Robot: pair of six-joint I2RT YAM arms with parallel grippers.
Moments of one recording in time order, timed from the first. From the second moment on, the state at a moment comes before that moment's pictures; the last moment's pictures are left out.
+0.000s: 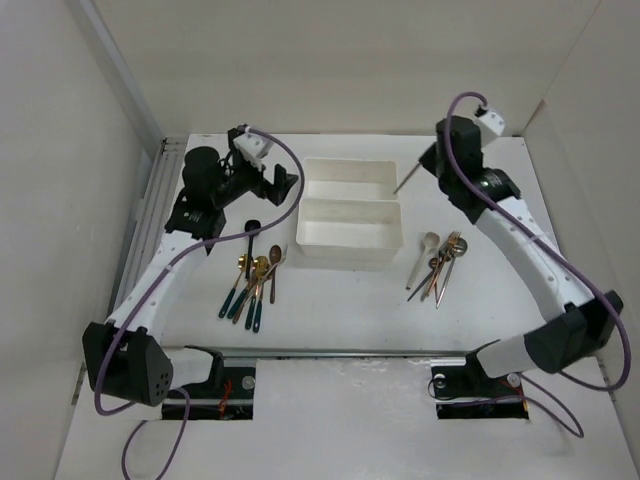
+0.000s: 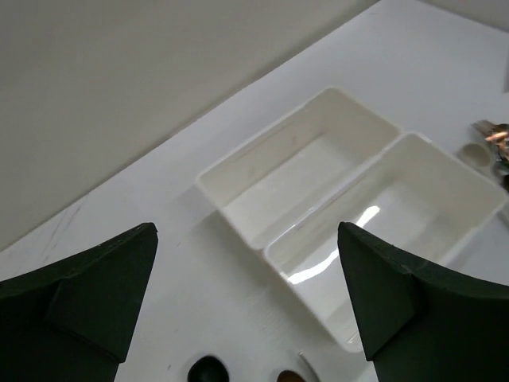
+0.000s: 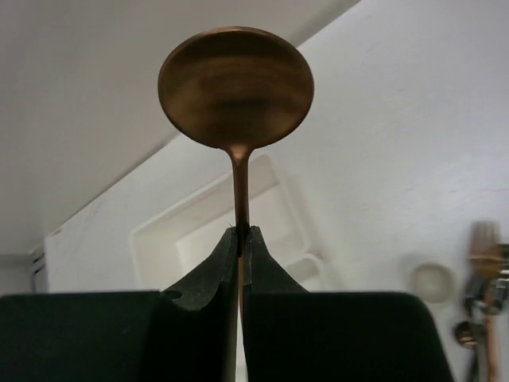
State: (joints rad) left arm -0.22 1.22 1.05 0.04 0.46 0.16; right arm 0.36 1.37 1.46 -0.53 0.57 0.76
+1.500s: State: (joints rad) left arm -0.35 1.38 1.13 -0.03 0.27 0.13; right arm 0.55 2.02 1.68 -0.44 0.39 1.64
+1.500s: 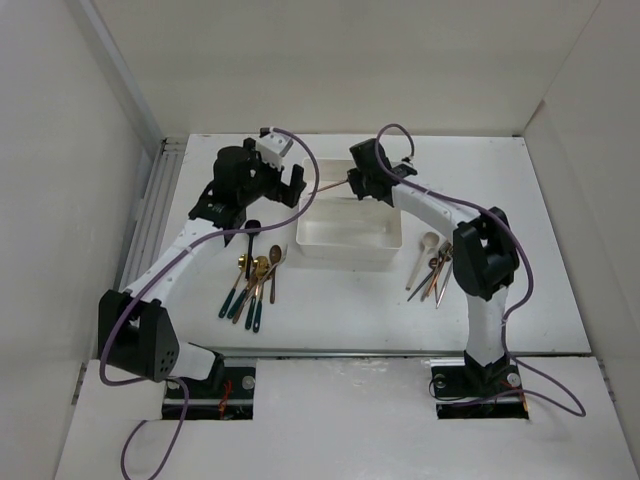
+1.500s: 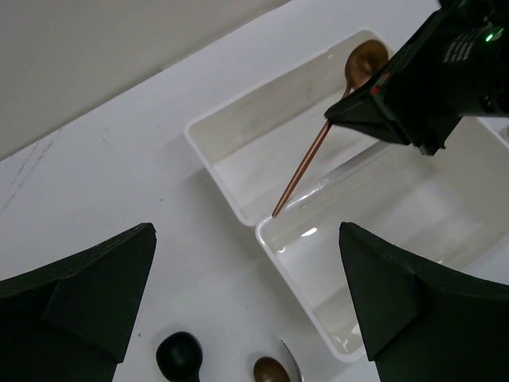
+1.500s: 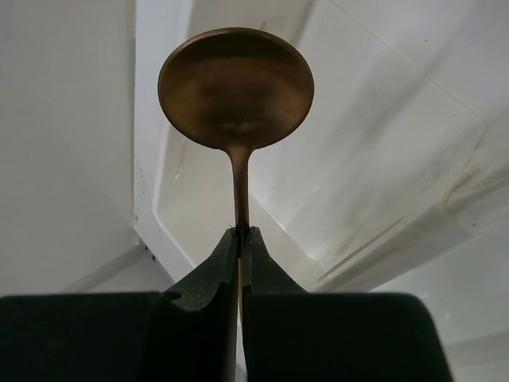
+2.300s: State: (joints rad) left arm -0.33 1.32 0.99 -0.04 0.03 0.07; right arm 0.52 1.85 1.67 -0.33 0.35 0.96
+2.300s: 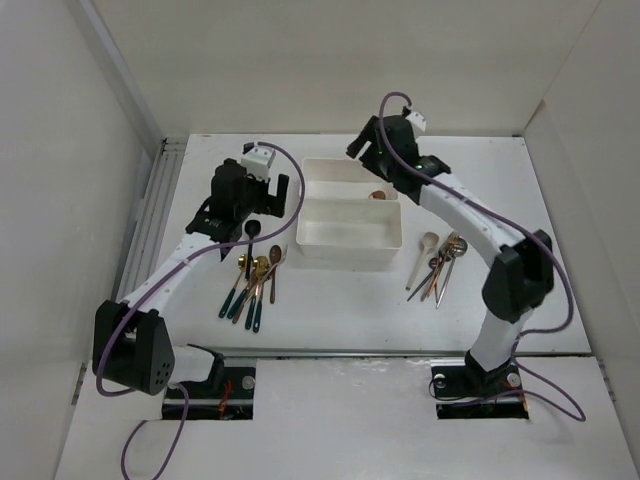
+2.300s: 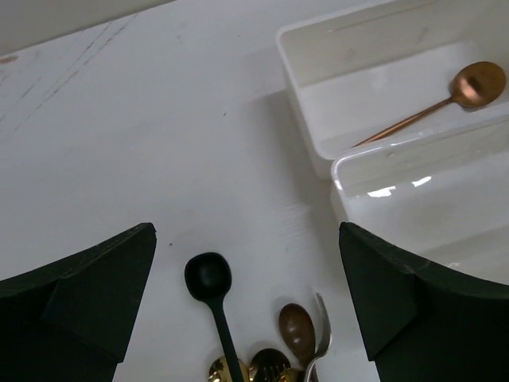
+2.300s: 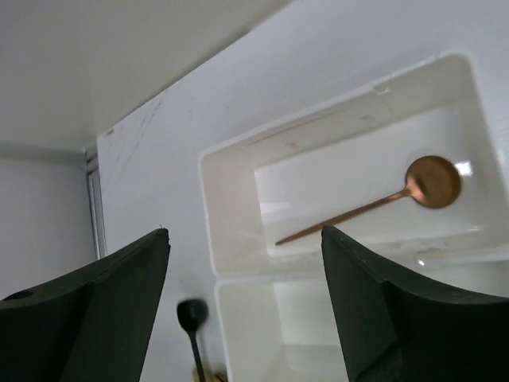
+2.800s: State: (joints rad) left arm -0.31 1.30 0.85 -0.03 -0.18 -0.06; right arm 0.13 1.35 0.84 -0.66 0.18 0.72
